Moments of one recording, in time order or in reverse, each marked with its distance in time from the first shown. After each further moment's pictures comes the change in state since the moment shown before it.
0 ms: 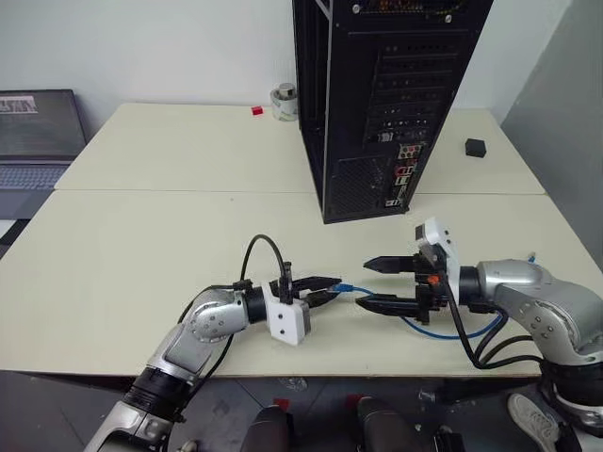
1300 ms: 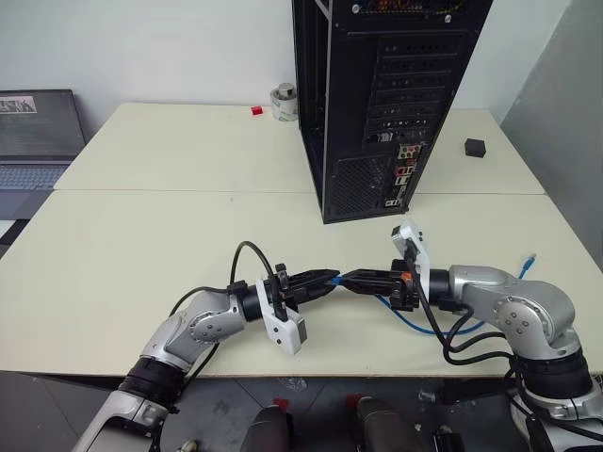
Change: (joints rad) left arm -0.052 0.027 0.009 0.104 0.190 -0.153 0.255; right arm -0.014 0.118 0.029 0.038 0.044 0.081 -0.166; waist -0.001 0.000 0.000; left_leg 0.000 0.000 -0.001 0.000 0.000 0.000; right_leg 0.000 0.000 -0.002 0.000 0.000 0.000
